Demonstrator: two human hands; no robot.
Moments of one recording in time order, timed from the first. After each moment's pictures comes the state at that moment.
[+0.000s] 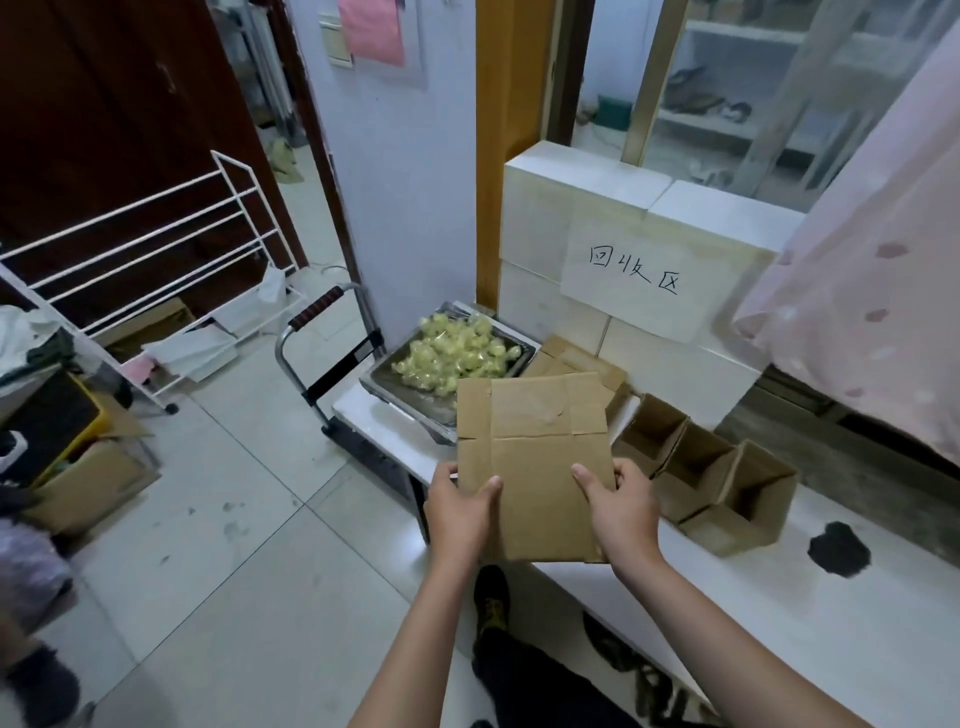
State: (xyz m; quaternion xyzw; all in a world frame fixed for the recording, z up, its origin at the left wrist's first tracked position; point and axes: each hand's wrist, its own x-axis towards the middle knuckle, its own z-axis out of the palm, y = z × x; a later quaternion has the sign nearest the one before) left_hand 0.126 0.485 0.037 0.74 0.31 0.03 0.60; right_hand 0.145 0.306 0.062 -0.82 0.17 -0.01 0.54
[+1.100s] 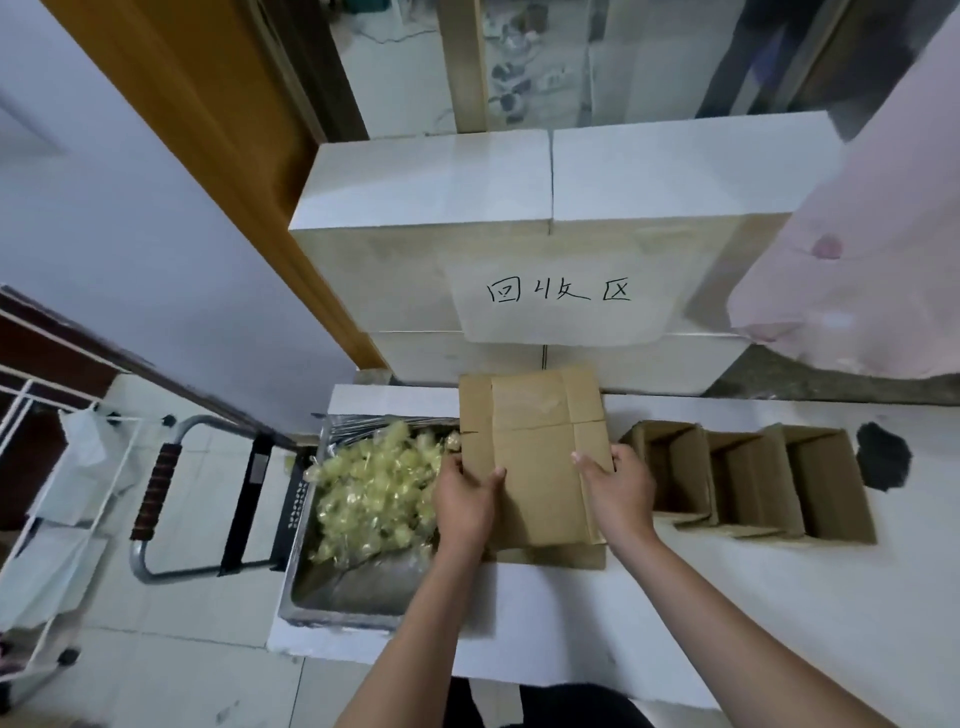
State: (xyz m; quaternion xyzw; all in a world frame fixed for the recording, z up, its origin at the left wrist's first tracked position) left_hand 0.454 0.476 -0.014 0.85 0.14 -0.19 0.47; right_hand 0.389 0.317 -0.017 -0.71 0.46 -0.04 0.53
